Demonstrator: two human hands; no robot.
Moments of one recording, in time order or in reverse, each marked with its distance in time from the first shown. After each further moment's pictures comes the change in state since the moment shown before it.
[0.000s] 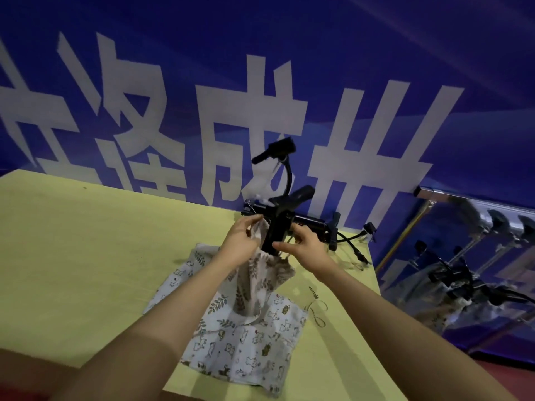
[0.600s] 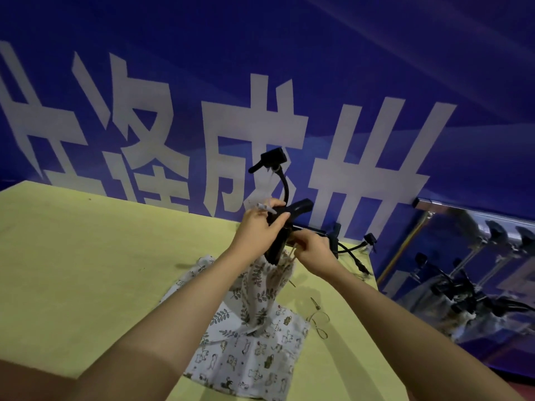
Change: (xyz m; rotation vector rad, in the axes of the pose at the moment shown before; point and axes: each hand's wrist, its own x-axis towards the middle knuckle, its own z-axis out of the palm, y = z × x) left_hand -0.001 0.050 -0.004 0.105 0.075 0.313; right_hand 0.000 -0.016 -0.019 -0.304 0.015 -0.169
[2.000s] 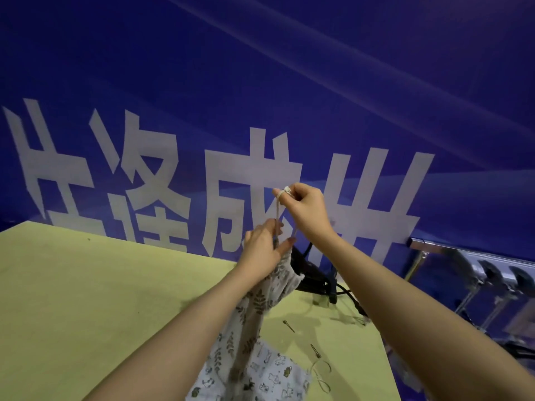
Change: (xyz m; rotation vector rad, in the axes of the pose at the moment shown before) left_hand 0.034 0.025 -0.004 0.228 0.043 0.019; right_hand 0.047 -0.119 -0.093 0.484 0.419 -0.359
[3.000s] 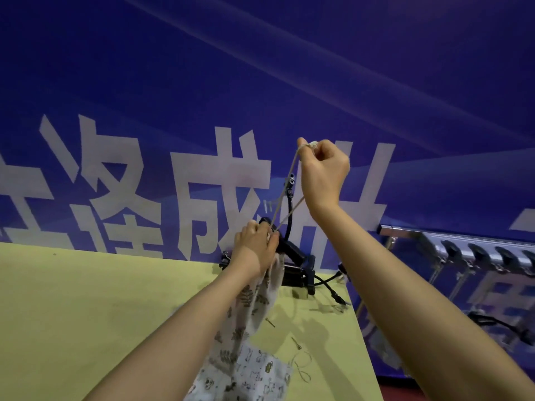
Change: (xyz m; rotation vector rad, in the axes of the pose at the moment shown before) left_hand 0.013 0.037 0.024 0.292 -0.176 -0.030; right_hand 0.020 -0.048 -0.065 0.054 0.551 -0.078
